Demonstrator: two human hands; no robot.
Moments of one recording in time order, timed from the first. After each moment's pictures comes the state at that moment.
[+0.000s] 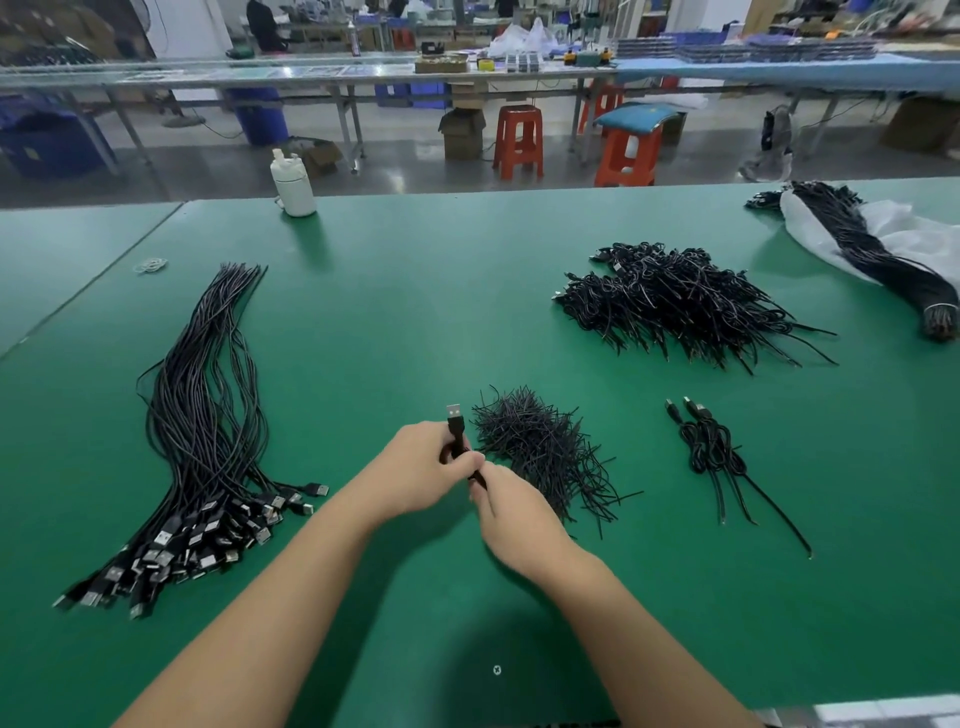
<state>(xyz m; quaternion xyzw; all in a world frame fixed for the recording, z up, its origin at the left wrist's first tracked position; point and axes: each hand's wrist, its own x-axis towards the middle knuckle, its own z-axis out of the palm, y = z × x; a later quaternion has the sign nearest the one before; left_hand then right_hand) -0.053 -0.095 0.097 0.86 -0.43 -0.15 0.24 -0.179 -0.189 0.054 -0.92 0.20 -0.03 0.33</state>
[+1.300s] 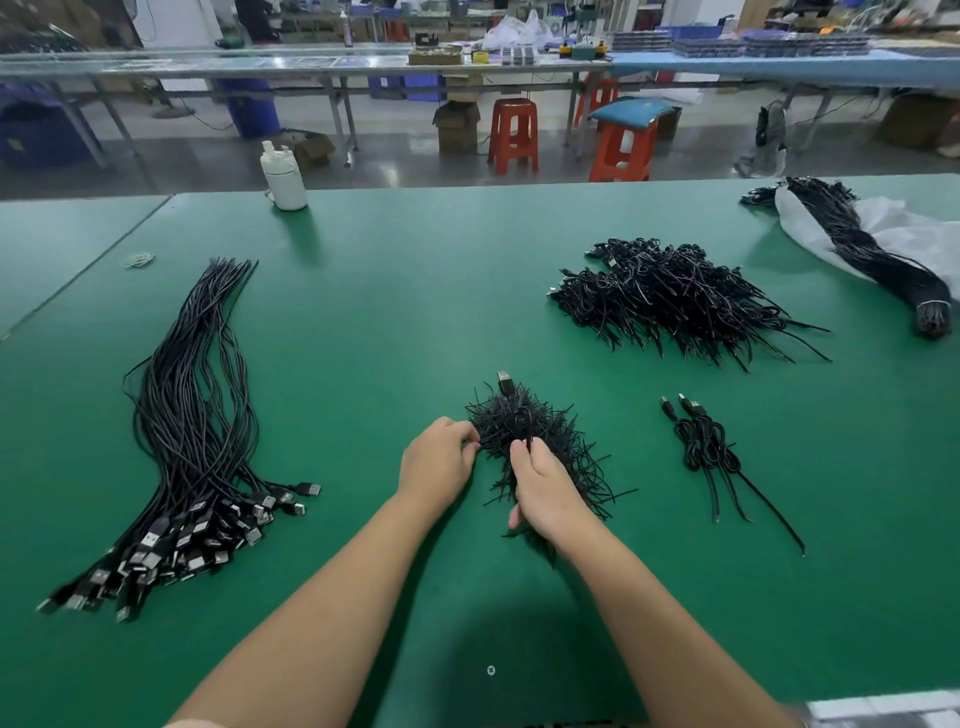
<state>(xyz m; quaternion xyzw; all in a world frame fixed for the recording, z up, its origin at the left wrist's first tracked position) -0.040 -0.144 0.010 0.89 -0.37 -0.01 0.26 -0.181 -0.223 0.057 -0.78 0.34 -0.07 0.53</state>
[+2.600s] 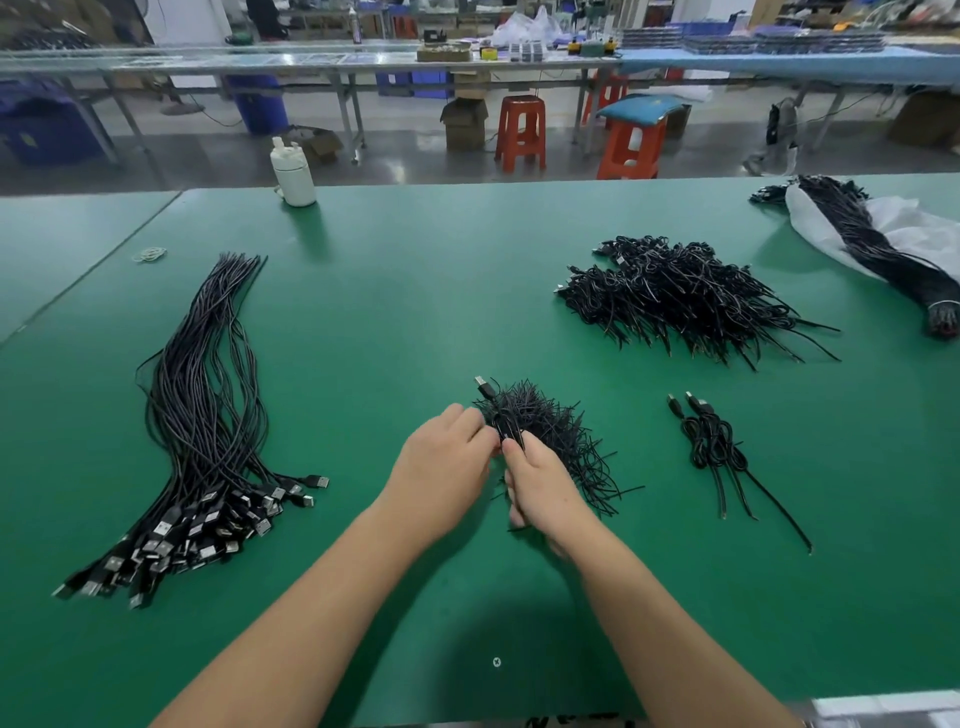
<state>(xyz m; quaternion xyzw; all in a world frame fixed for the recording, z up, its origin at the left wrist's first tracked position) -0.081 -0.103 0.079 0.77 -0.58 0.19 0.19 -0.174 -0.213 0.051 -0.71 0.30 -0.10 0.63</state>
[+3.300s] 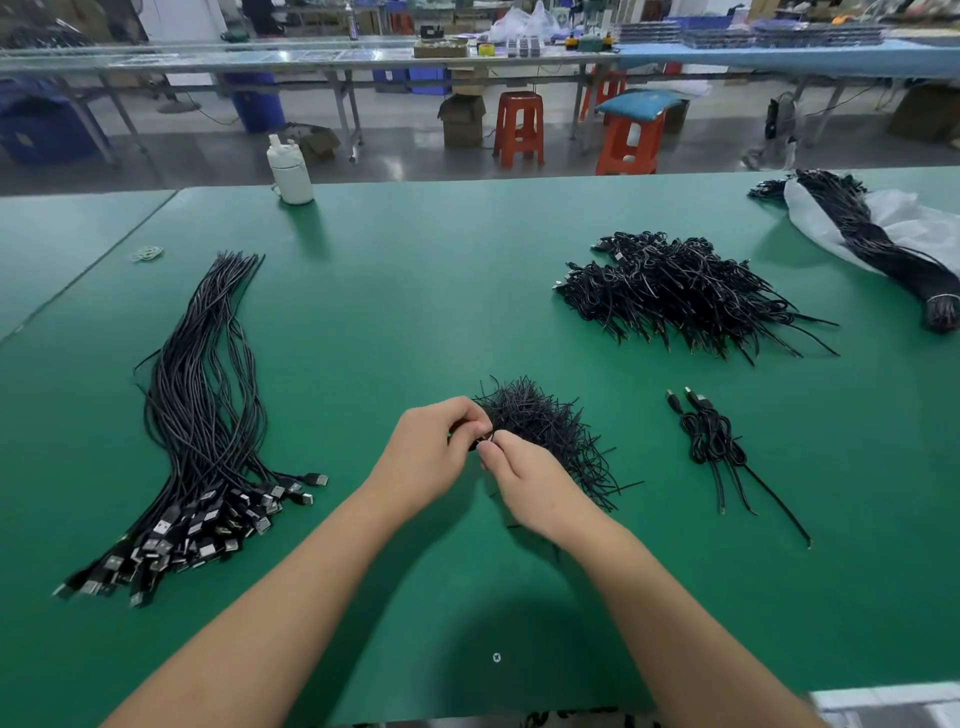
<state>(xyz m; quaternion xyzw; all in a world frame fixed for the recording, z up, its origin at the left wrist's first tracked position) -0.071 -0.101 0.101 0.82 -0.43 -0.07 0.38 -0.183 -0.211 0.080 -0.89 0.19 -0.05 0.42</state>
